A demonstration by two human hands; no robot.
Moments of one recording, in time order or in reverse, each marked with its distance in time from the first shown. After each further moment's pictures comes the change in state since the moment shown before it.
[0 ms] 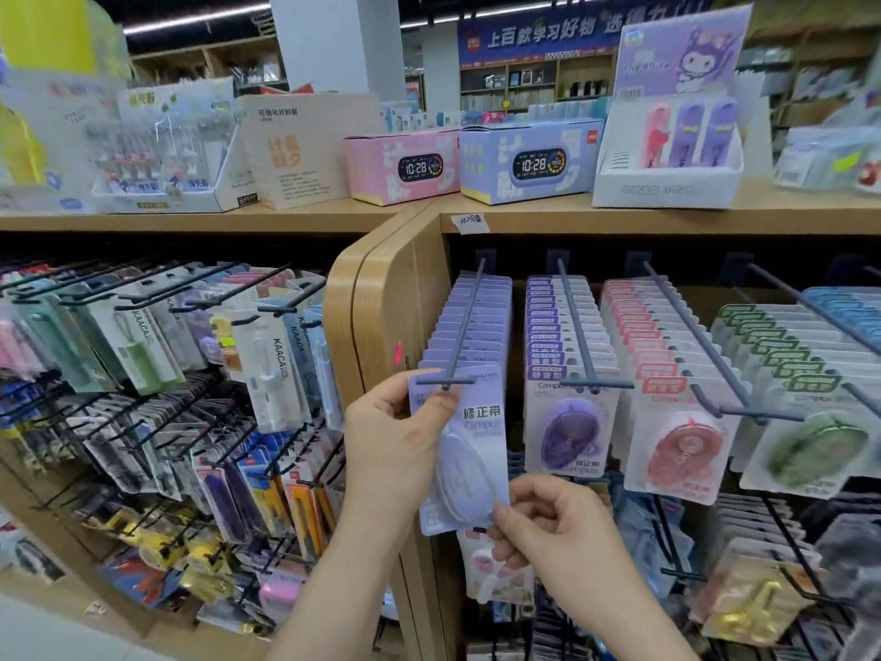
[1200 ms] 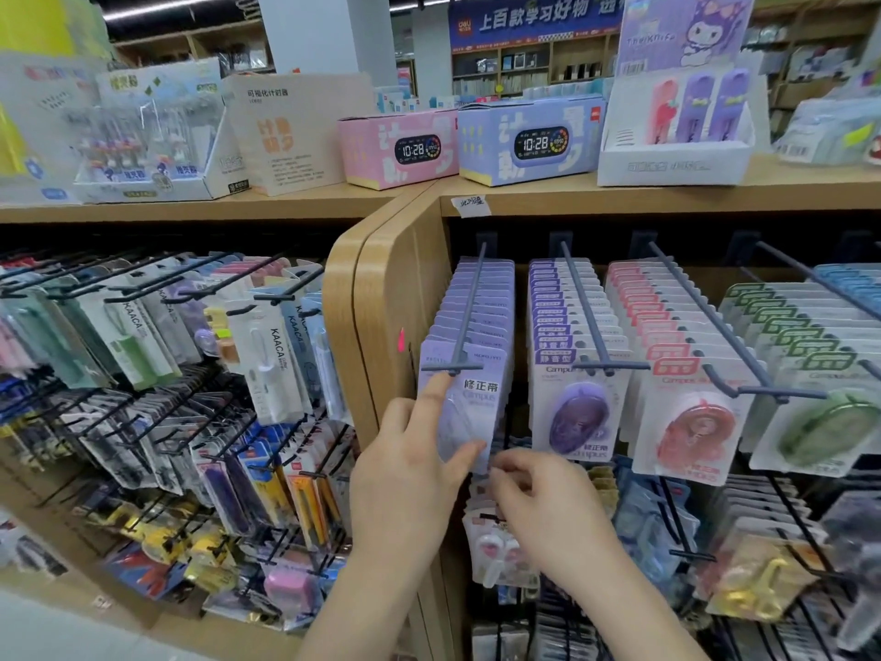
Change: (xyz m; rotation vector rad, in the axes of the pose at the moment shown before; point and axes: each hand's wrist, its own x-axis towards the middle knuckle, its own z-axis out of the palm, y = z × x) left_hand -0.014 -0.045 -0.019 1.067 -0.035 0.334; right_hand 0.021 0.004 0.016 -0.547 0.102 -0.113
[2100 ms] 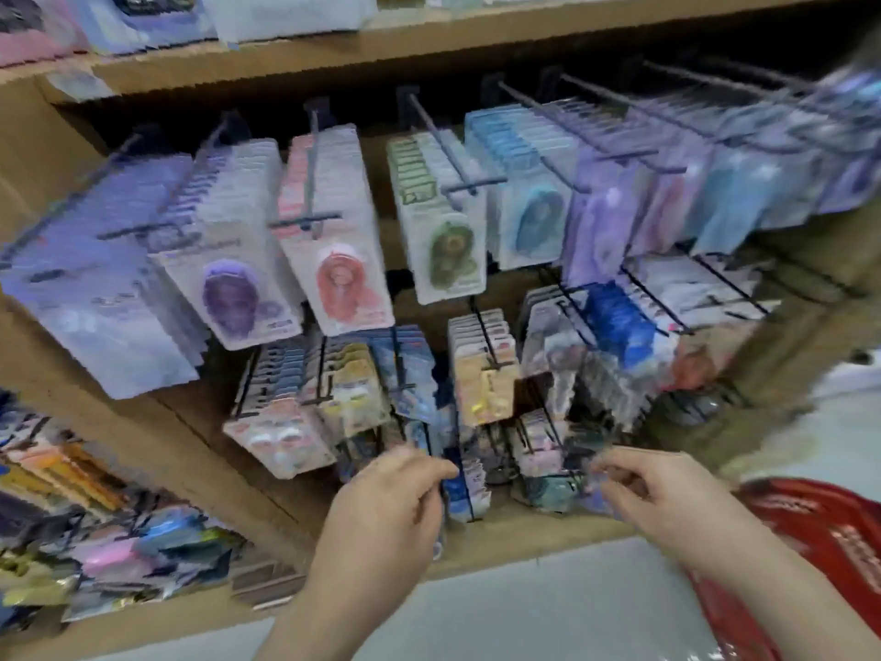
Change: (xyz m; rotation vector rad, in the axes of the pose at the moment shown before) left_hand -0.153 0.151 0.072 -0.235 -0.599 0.374; right_hand -0.215 0.222 -0.194 -0.268 -0.046 0.435
